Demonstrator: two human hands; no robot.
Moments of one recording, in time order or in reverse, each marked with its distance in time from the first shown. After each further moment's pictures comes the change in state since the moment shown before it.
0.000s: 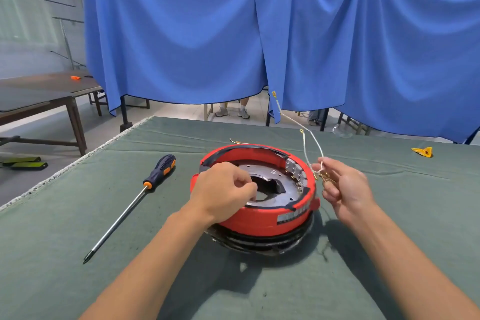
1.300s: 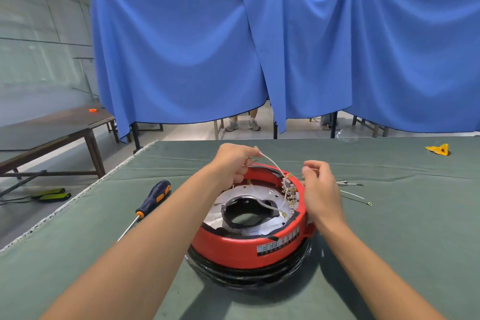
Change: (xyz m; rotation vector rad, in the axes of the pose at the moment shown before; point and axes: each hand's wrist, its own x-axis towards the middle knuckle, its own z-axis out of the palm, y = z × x) left_hand 0.110 0.027 0.017 -0.652 -0.077 -0.563; right_hand 0.030 0.024 0.011 -0.484 0.074 -0.387
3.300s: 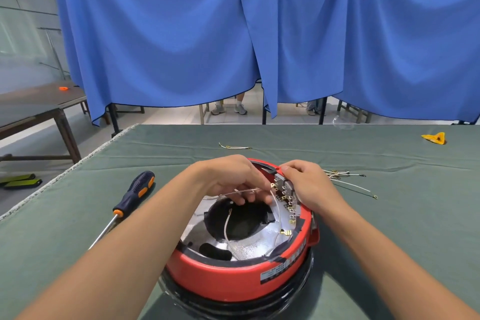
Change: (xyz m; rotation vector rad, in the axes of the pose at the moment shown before) left_hand 0.026 -0.028 -0.015 0.446 -0.630 -0.091; right_hand 0.017 -0.004 0.020 -0.287 -0.341 0.049
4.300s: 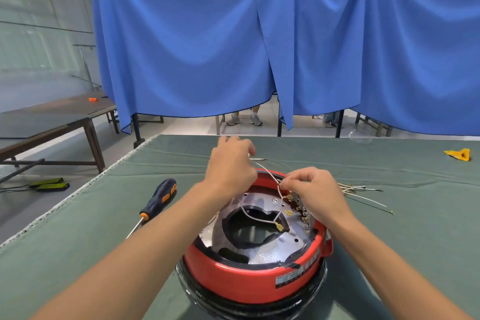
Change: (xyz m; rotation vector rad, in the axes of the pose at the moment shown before) left_hand -0.030 0.006 0.001 0.672 0.929 0.193; right_hand -0.019 -0.026 0.002 0.056 0.032 -0.141
